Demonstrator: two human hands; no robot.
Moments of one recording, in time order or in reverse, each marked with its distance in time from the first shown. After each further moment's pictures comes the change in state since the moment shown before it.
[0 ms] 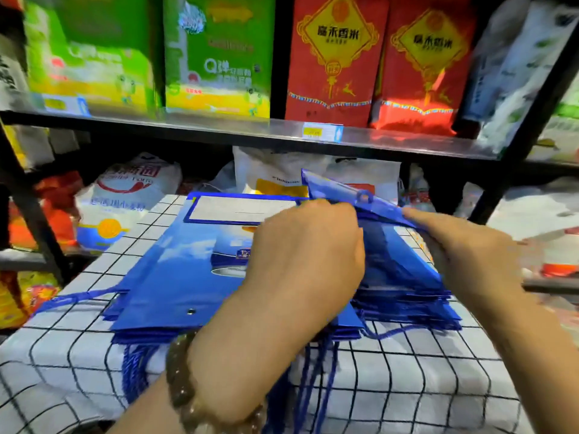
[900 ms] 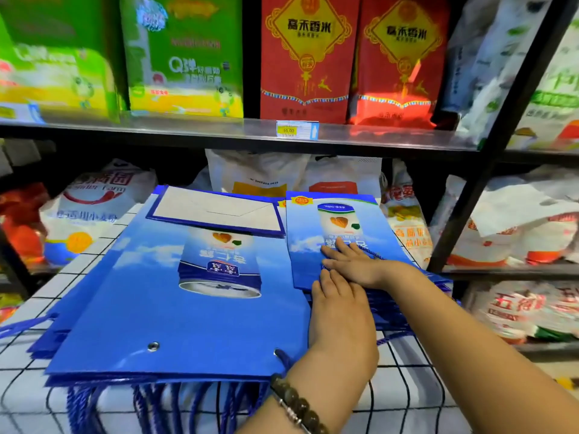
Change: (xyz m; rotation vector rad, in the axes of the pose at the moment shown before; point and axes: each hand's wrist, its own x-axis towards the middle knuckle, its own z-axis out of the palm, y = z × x) left_hand 0.012 0.053 0.147 0.166 -0.584 0.036; right_hand 0.004 0.018 0.140 0.330 -1.254 0.412
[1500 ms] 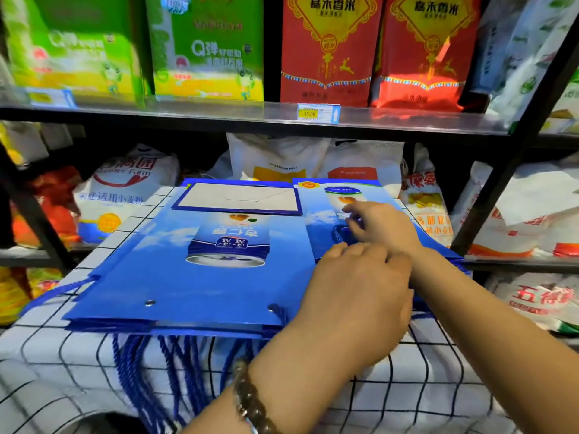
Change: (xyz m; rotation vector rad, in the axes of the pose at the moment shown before) left_hand -0.062 -0.033 -0.051 -0.201 0.465 0.281; right_hand -0.032 -0.034 -0.016 -0.163 0.742 -0.119
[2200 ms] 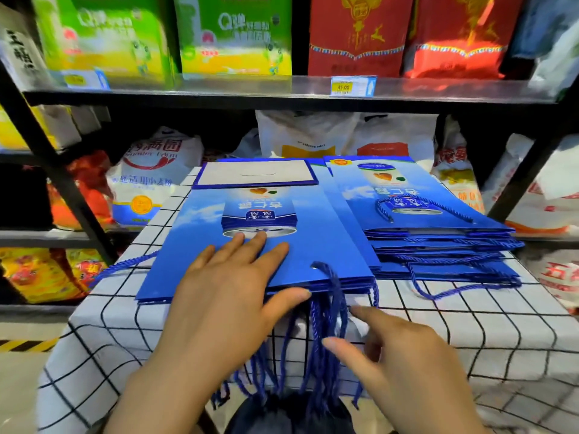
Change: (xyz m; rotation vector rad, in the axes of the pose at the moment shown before) left_hand -0.115 -0.105 -0.045 0.142 -0.155 -0.410; right_hand -0.176 -0.134 -0.025 0.300 -0.031 0.099
